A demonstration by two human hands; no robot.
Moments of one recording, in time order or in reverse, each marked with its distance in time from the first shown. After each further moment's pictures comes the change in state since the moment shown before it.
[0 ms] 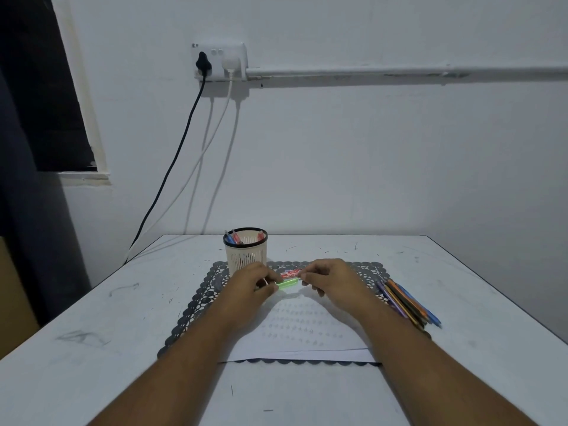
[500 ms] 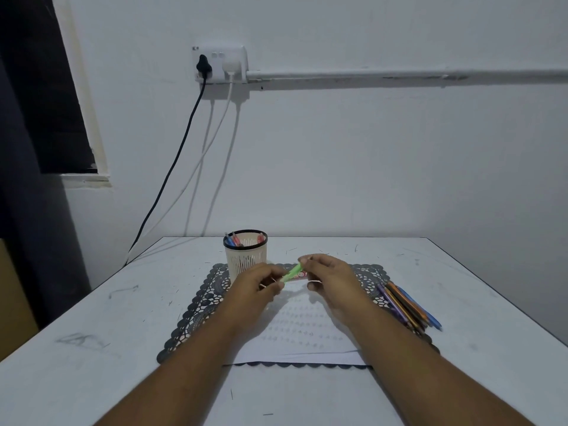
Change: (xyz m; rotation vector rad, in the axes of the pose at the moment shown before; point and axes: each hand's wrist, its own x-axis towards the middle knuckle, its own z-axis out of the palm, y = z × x) left_hand -0.002 0.009 0.011 -0.296 0.043 -0.025; right_hand 0.006 -0.002 0.018 0.562 0.118 0.113
